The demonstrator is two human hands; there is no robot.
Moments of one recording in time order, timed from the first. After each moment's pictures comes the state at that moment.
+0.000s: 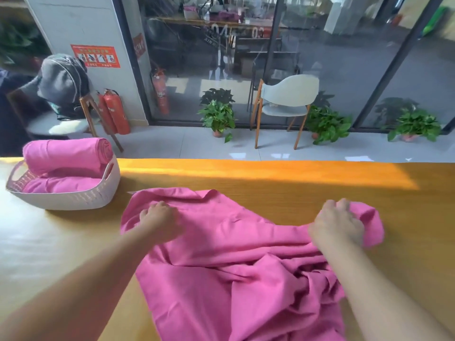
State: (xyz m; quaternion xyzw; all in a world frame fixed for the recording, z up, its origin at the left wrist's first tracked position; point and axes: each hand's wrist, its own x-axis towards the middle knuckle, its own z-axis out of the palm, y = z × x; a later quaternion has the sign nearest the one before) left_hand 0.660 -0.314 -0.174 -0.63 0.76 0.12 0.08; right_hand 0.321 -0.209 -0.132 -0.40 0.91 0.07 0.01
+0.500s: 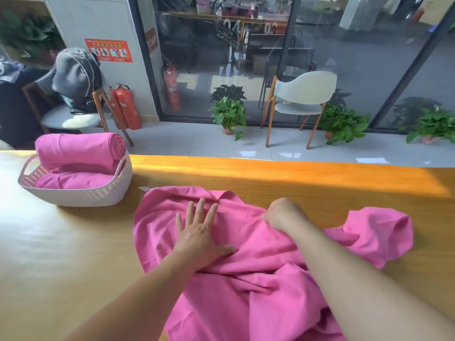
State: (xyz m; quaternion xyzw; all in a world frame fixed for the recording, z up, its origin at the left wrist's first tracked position) left_hand 0.617 -0.282 -0.216 -0.60 0.78 0.16 0.01; right_hand 0.403 -0.298 -0.173 -0.51 0.84 0.03 0.21
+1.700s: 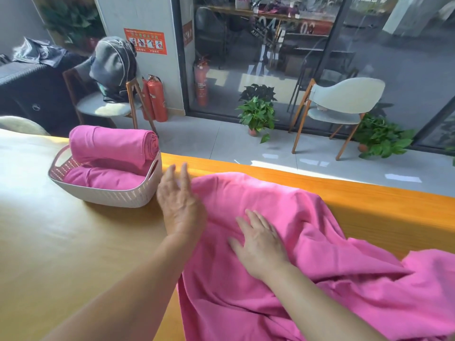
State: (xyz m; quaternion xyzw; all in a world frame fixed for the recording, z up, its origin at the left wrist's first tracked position) left_hand 0.686 -0.374 -0.209 -0.73 0.59 0.02 -0.33; right_hand 0.514 -0.309 -0.214 -0.75 0.65 -0.04 0.16
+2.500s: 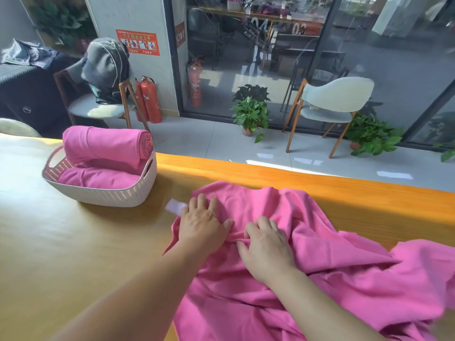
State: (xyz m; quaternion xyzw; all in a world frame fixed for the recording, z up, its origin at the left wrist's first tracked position) left_hand 0.655 -0.344 -0.213 -0.66 0.74 0.07 -0.02; right_hand 0.505 -0.283 -0.201 -0.72 0.69 -0.06 0.11
